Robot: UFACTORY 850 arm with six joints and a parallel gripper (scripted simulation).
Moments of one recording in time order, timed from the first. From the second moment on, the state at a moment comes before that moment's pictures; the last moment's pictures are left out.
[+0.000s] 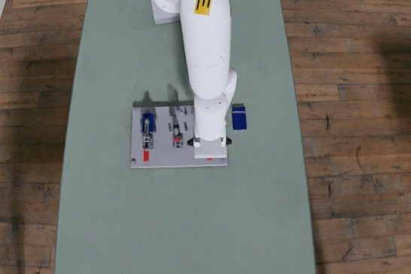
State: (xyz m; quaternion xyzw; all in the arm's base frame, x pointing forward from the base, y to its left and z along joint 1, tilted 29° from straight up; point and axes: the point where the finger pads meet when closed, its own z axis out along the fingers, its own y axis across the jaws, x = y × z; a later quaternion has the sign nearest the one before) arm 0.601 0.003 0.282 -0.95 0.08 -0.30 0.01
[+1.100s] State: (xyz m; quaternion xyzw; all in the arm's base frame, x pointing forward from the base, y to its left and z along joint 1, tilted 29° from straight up) arm 0.613 0.003 0.261 -0.95 0.08 -0.29 0.02
